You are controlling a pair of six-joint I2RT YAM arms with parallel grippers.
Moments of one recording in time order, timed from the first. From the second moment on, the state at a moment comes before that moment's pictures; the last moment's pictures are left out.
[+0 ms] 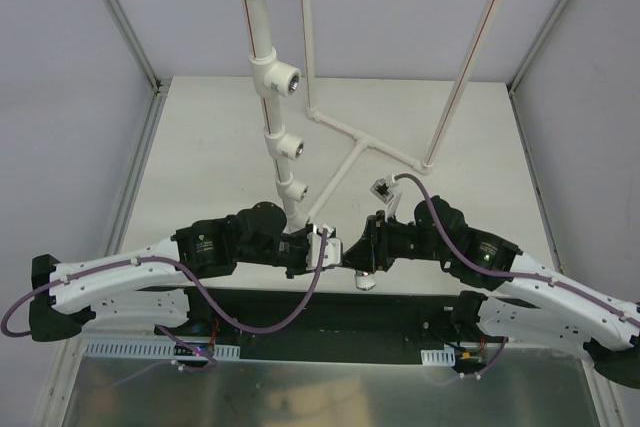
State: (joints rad) left arm -1.24 0.93 0.90 -0.44 0.23 0.30; right arm 1.08 0.78 0.76 -0.37 -0.30 0.77
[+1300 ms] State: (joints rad) left arm -1.24 0.91 0.87 -0.36 0.02 0.26; right arm 1.07 0.67 0.63 -0.24 -0.29 0.85
